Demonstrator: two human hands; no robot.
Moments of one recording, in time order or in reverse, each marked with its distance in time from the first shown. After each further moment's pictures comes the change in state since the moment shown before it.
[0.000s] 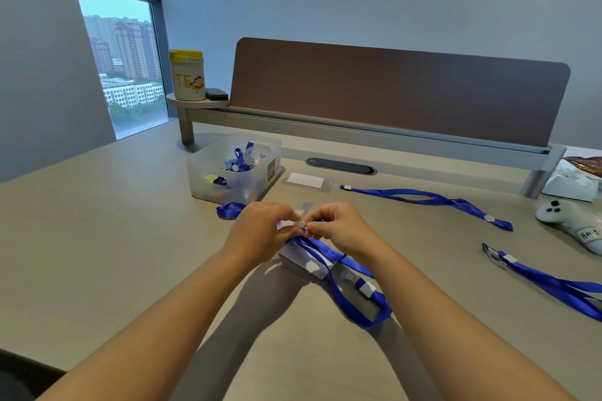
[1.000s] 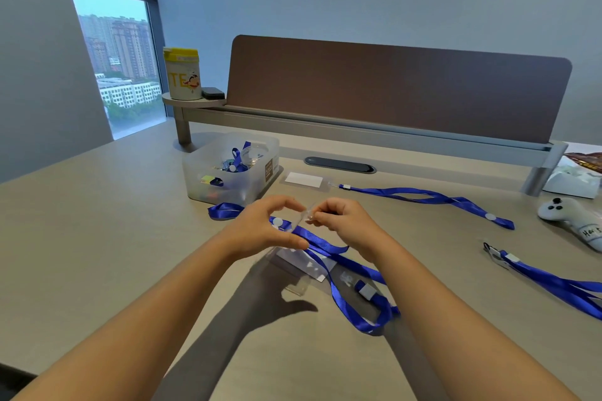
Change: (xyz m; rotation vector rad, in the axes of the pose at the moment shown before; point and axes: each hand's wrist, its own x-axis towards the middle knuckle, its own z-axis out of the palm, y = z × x) left_hand 0.012 -0.006 -0.006 -0.451 -0.264 -0.124; right_hand 0.007 0.006 -0.010 0.080 0.020 -0.015
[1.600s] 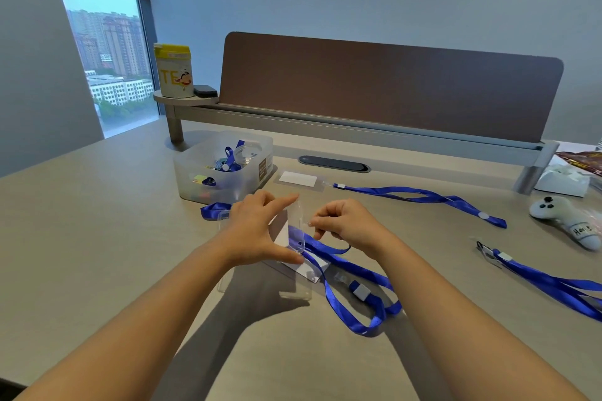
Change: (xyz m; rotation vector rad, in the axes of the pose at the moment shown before) left_hand 0.008 -0.015 0.005 0.511 0.010 0.033; right_hand -0.001 0.000 -0.011 -0.140 -0.039 0.090
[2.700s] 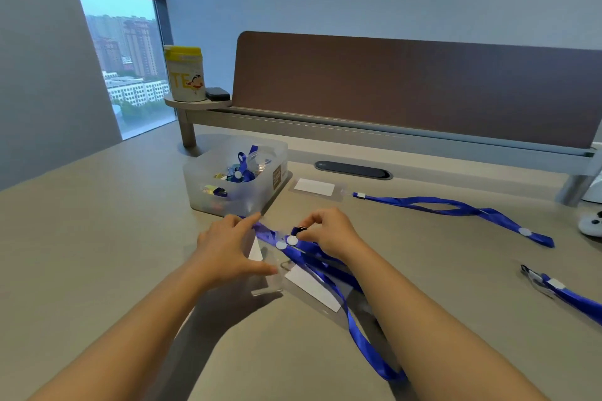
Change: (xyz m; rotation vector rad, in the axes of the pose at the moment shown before) left_hand 0.008 -0.053 0.003 0.088 -0.031 -0.289; right_hand 0.068 0.009 0.035 -0.160 0.041 0.084
